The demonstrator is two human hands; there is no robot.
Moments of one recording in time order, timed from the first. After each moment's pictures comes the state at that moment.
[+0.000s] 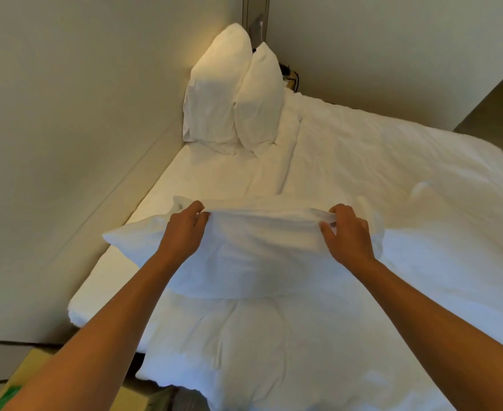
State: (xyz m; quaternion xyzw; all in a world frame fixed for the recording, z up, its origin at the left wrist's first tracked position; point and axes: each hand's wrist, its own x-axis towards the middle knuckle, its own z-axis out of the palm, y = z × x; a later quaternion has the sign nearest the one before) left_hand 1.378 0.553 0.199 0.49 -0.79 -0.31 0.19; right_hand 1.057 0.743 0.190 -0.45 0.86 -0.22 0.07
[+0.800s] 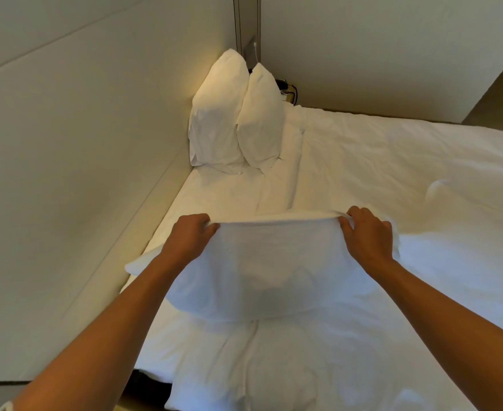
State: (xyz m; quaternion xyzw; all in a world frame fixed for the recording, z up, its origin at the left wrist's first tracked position) left_hand 1.369 0.496 0.238 0.45 -0.86 -0.21 0.11; right_hand 1.035 0.715 0.202 -0.40 0.90 -0.16 -0.05
